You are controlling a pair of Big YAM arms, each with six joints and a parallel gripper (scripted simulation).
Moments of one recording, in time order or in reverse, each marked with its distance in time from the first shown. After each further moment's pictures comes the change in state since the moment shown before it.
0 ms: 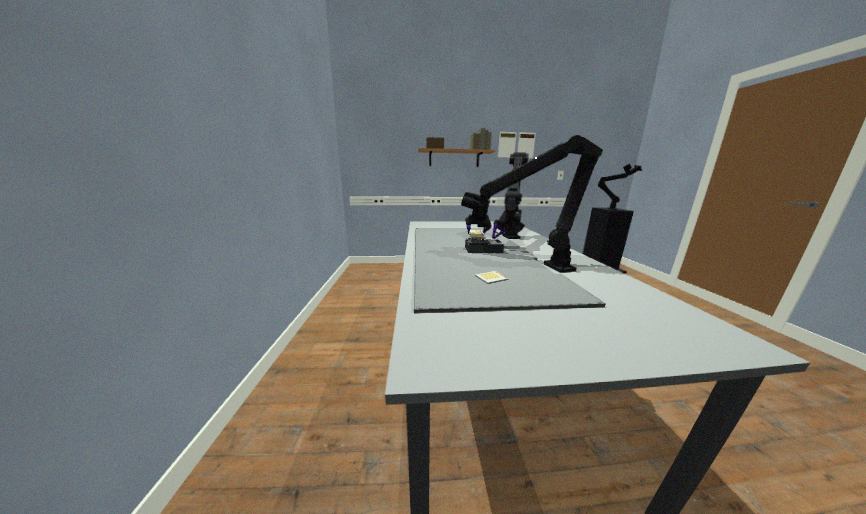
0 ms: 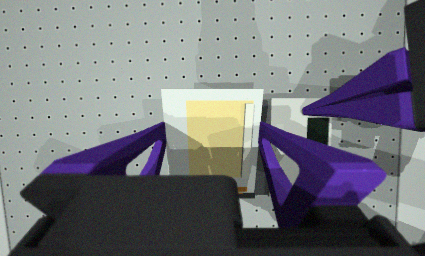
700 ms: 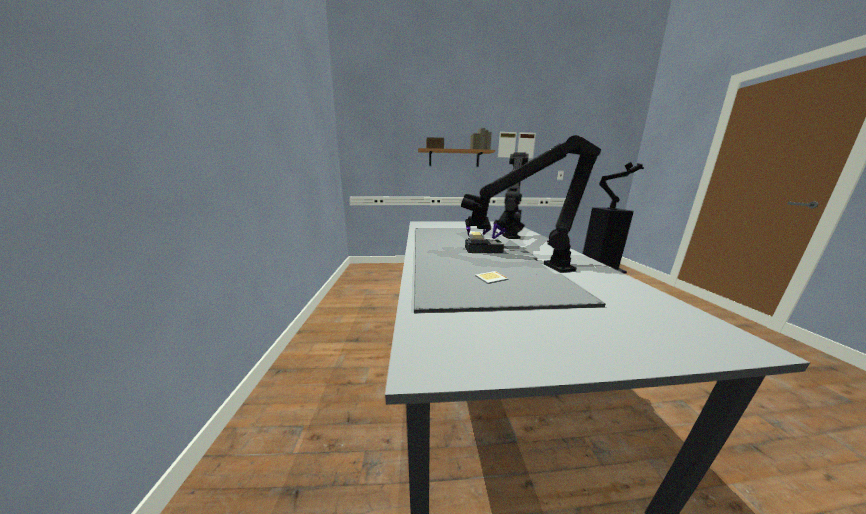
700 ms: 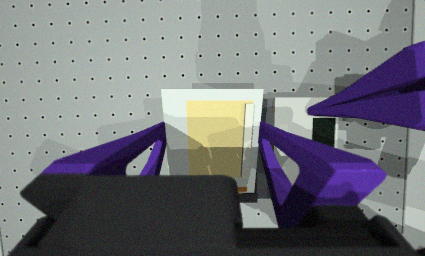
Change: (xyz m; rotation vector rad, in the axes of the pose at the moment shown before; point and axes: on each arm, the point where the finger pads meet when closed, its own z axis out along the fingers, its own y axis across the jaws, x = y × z) left arm 0.004 0.001 0.007 0.001 0.001 -0.001; right arm 0.000 0.000 0.000 0.000 0.000 0.000
